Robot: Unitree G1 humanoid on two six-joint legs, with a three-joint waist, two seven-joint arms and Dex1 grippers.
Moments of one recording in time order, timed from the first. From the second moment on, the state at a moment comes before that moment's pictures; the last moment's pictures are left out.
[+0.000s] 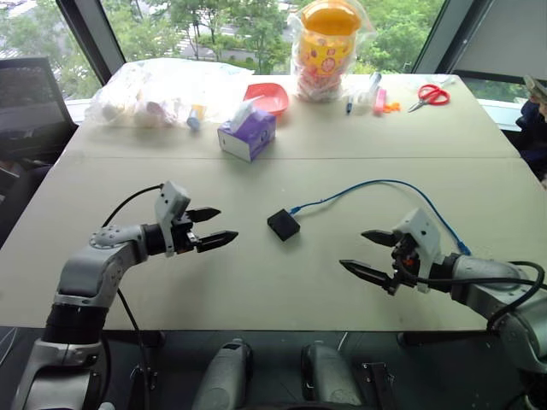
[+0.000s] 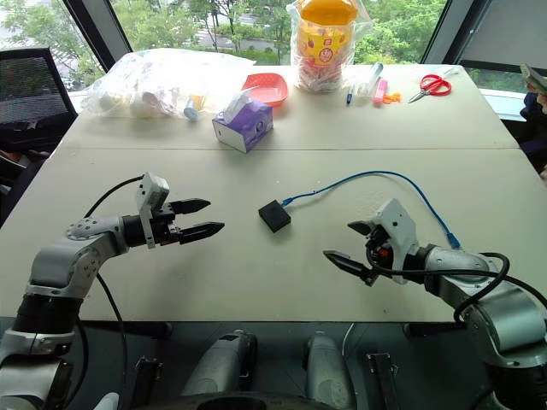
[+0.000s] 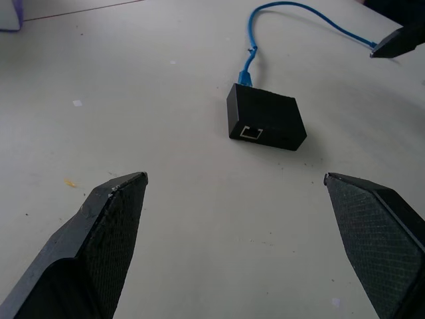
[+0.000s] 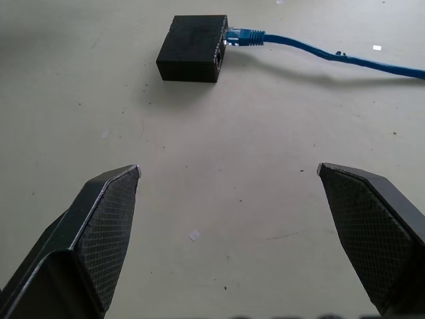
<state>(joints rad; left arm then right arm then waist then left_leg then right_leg) -0.32 0.63 0.03 -0.04 -0.52 0.60 -0.97 -0.01 -0.80 -0.17 -0.53 0.57 0.81 0.74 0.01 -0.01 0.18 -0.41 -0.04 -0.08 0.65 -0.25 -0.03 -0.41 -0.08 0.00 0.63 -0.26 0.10</state>
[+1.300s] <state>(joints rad) -0.40 0.66 0.06 -0.13 -0.58 0.76 -0.92 -1.03 -0.61 0.51 0.41 0.08 0.51 1.19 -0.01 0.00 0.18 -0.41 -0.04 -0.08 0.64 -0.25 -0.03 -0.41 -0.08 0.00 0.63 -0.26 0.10</state>
